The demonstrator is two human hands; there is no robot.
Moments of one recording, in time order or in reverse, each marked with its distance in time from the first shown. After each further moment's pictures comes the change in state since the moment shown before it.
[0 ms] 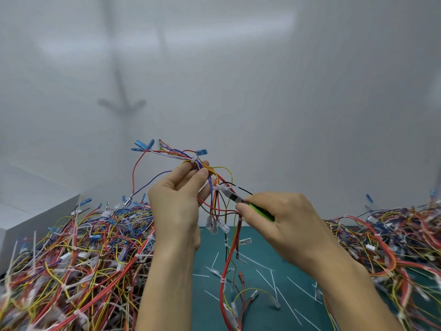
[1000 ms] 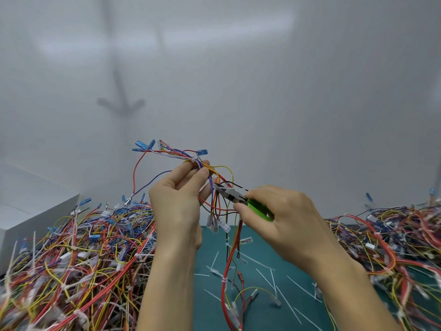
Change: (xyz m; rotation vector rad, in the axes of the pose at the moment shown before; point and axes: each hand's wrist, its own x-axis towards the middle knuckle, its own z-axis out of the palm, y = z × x) left_hand 0.000 -0.002 0.002 -0.022 0.006 -0.006; right_hand 0.000 -0.001 0.000 -0.050 0.047 -0.012
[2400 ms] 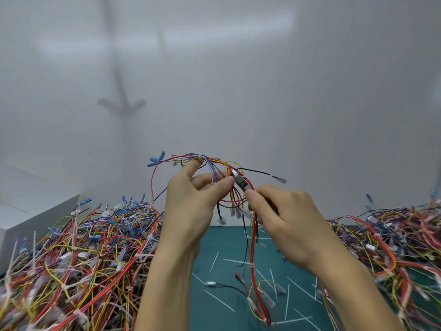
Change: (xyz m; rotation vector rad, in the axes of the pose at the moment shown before) left_hand -0.008 0.007 -0.001 0.290 -0.343 0.050; right_hand -0.001 -0.005 -0.008 0.197 -0.037 0.190
